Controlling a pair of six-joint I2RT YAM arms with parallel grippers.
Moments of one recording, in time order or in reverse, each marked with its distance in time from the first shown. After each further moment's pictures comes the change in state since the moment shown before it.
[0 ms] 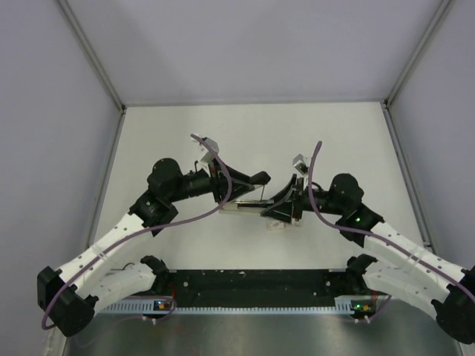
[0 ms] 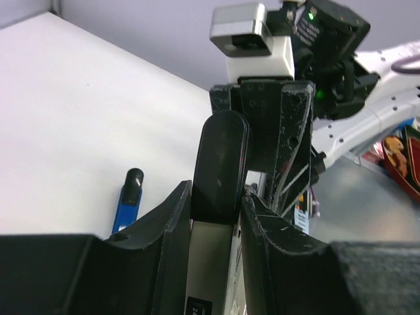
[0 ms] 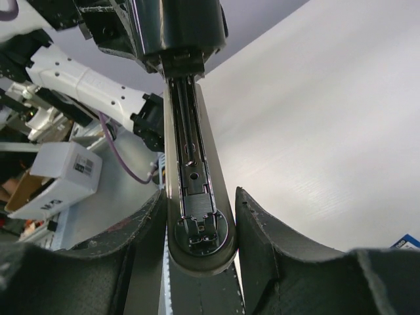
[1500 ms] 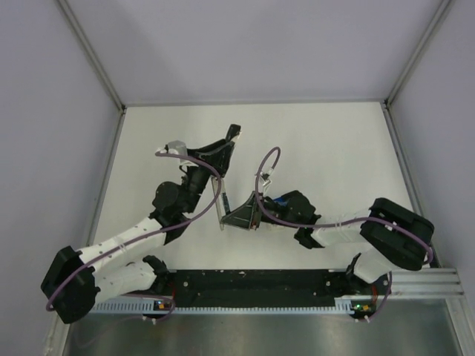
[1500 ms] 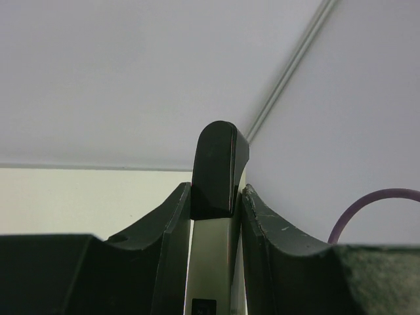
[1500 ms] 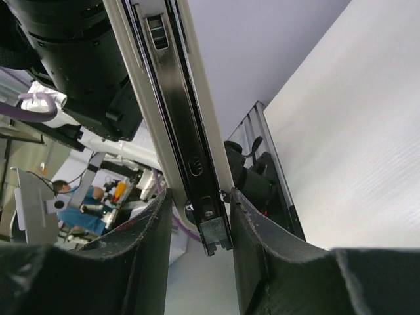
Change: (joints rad) left arm -0.084 0.063 -0.266 0.732 -0.889 -0.060; right arm 0.325 0.631 -0.093 0.917 0.335 0.559
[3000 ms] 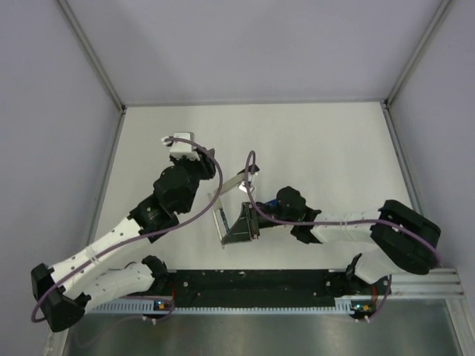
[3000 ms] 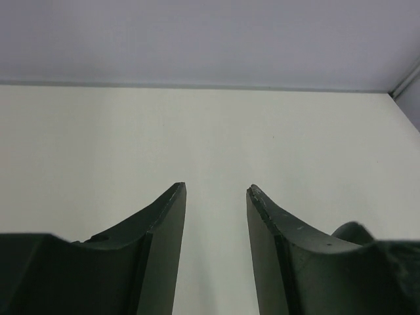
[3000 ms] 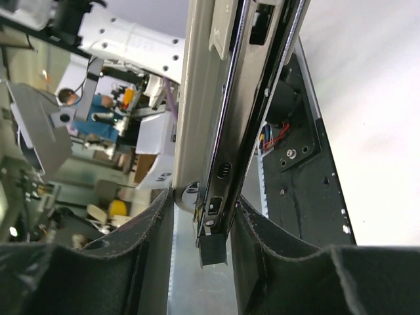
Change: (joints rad) left arm -0.089 -0.078 0.271 -0.793 -0.422 0.238; right arm 0.001 0.023 0.105 -0.290 -0.309 -0.018
